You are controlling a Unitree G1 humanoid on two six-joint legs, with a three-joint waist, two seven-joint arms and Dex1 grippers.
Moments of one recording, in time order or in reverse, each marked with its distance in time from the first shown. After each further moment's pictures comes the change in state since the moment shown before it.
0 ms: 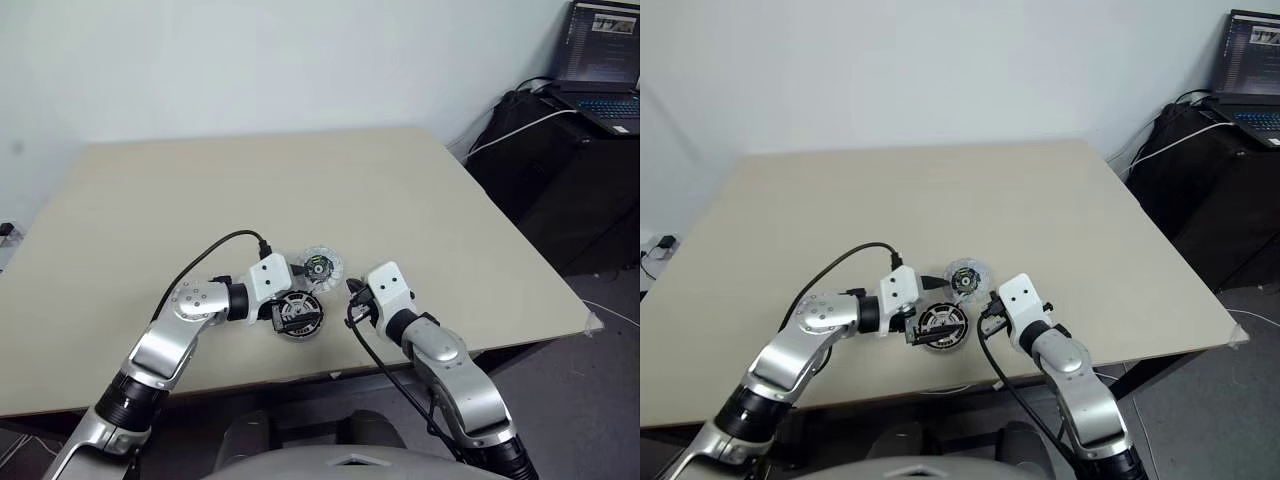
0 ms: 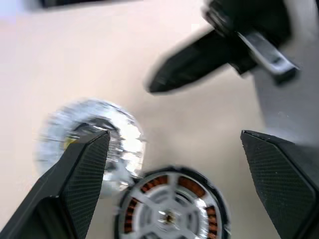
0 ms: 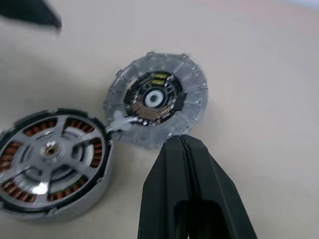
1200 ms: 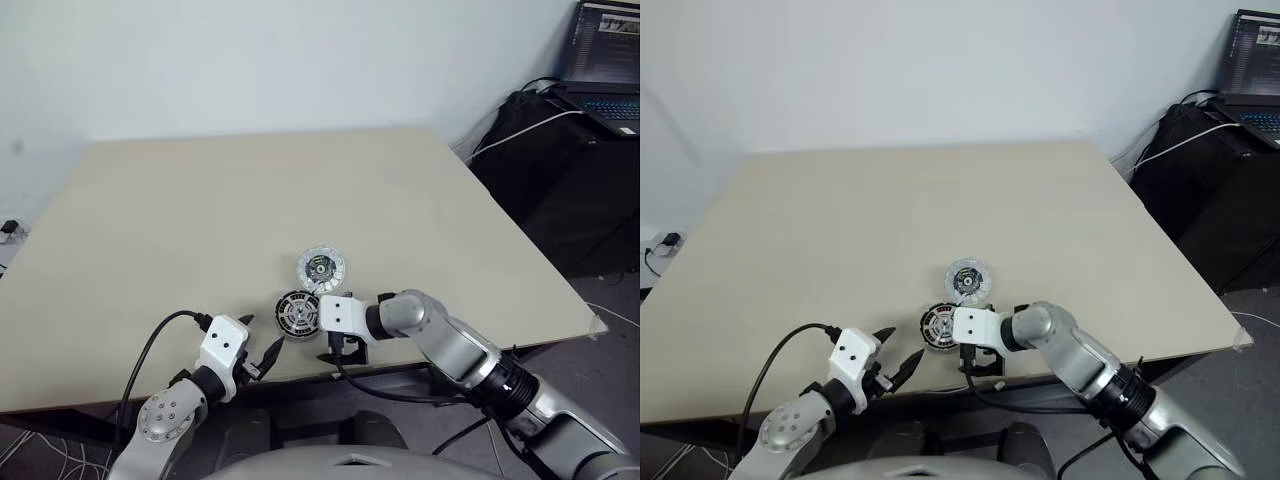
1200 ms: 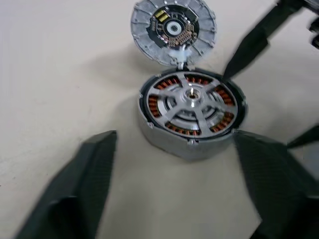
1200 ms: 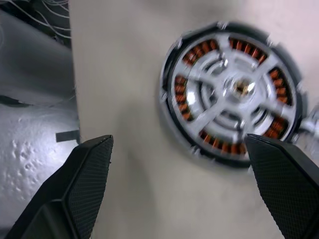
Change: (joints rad) left arm 0.562 -0.118 0.070 -0.195 0.027 -0.055 0.397; right arm -0.452 -0.274 0.447 0.266 -0.119 -0.084 0.579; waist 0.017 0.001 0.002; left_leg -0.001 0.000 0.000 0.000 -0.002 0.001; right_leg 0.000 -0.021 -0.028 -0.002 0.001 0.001
